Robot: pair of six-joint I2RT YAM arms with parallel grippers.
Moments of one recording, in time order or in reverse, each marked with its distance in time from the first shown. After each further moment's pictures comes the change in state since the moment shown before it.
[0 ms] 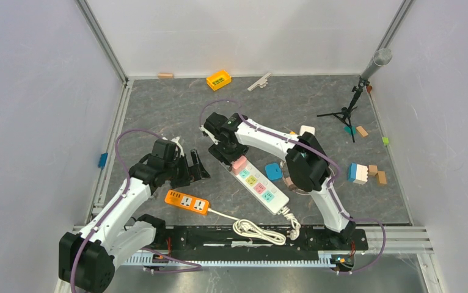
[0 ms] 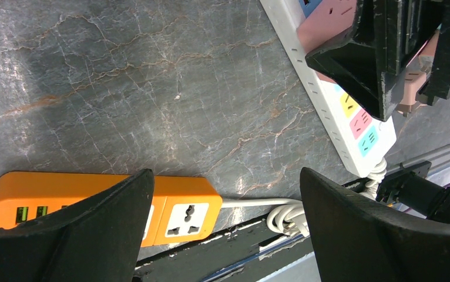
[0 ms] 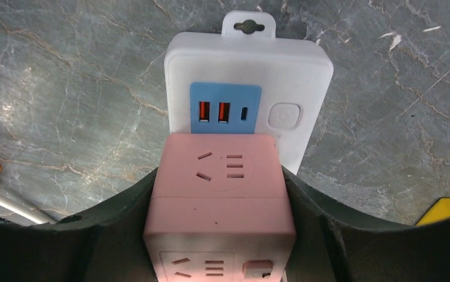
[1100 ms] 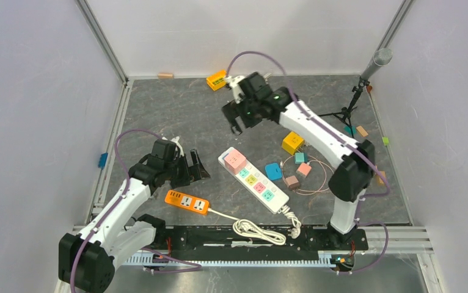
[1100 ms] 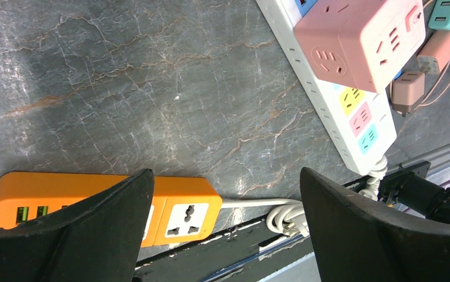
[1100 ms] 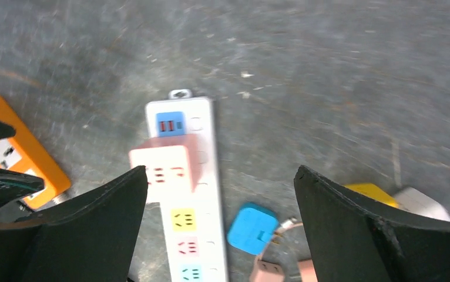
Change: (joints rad) left arm 0.000 -0.006 0.000 0.000 -0.001 0.000; right arm -0.138 -0.323 -0.030 0.167 -0.053 -0.017
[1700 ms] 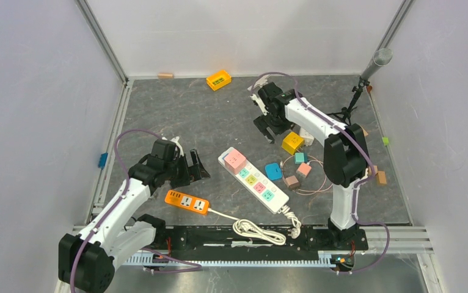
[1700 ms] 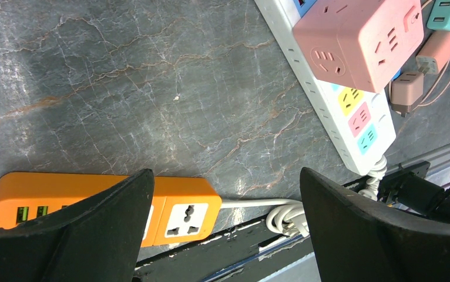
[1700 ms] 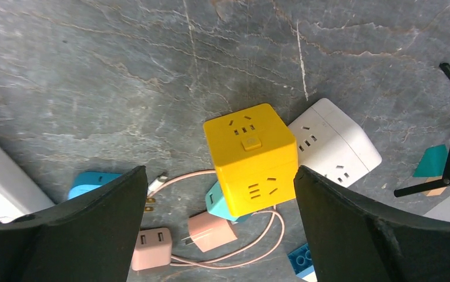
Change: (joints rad) left arm 0.000 -0.005 0.000 0.000 0.000 0.000; right arm -0.243 0.071 -0.196 -0.076 0.217 -0.179
